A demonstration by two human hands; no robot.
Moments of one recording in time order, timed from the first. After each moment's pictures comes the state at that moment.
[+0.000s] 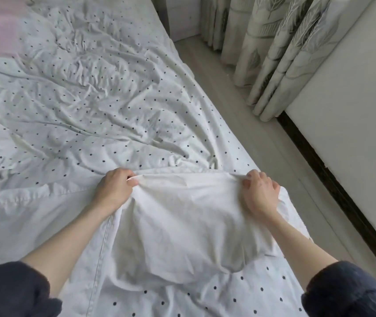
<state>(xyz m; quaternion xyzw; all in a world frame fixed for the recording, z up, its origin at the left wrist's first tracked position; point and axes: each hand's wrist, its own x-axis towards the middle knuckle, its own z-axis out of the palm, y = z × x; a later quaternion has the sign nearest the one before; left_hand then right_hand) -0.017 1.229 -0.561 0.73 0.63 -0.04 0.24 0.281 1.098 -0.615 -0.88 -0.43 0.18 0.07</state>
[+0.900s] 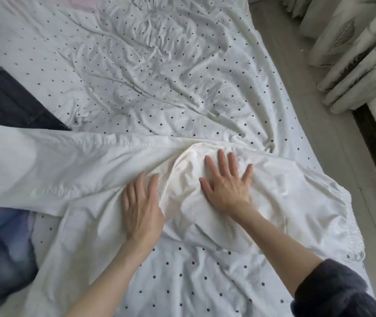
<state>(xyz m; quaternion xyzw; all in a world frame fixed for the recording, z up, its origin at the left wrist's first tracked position) -0.055 1.084 -0.534 0.69 0.72 -0.04 0.07 0.124 1.122 -0.614 -0.68 -0.69 0.25 -0.02</state>
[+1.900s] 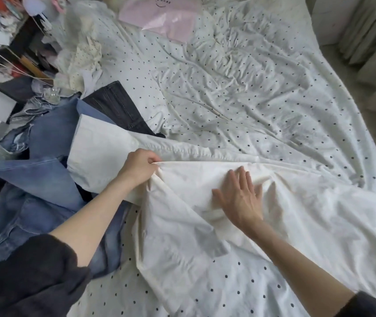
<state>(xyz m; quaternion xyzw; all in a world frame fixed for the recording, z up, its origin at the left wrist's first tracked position) -0.287 1.191 -0.449 0.58 0.77 0.04 0.28 -0.054 1.134 -0.544 -0.68 -0.67 0.30 0.06</state>
